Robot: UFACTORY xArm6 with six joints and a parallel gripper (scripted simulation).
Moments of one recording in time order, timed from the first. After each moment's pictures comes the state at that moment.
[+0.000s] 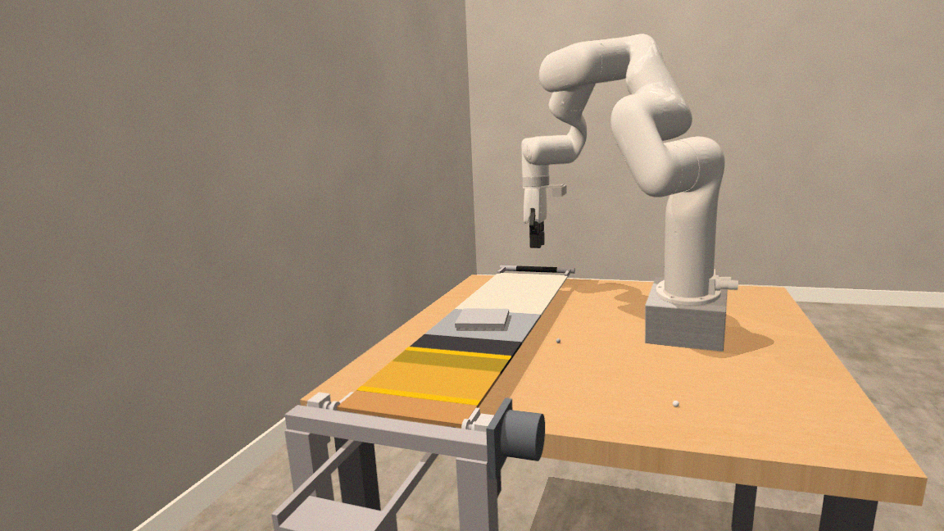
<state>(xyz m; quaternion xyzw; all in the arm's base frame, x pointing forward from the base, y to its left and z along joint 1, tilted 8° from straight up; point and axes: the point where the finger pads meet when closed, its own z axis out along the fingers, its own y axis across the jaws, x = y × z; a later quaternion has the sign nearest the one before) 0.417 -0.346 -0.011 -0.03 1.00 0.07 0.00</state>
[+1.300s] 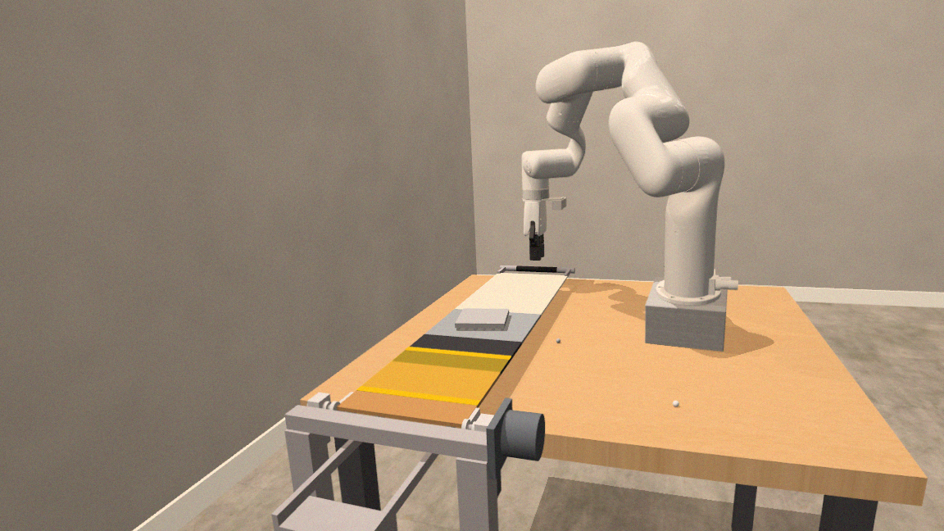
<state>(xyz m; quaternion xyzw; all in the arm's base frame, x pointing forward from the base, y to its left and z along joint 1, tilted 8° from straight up) 0.419 -0.342 -0.047 -0.03 1.00 0.08 0.00</state>
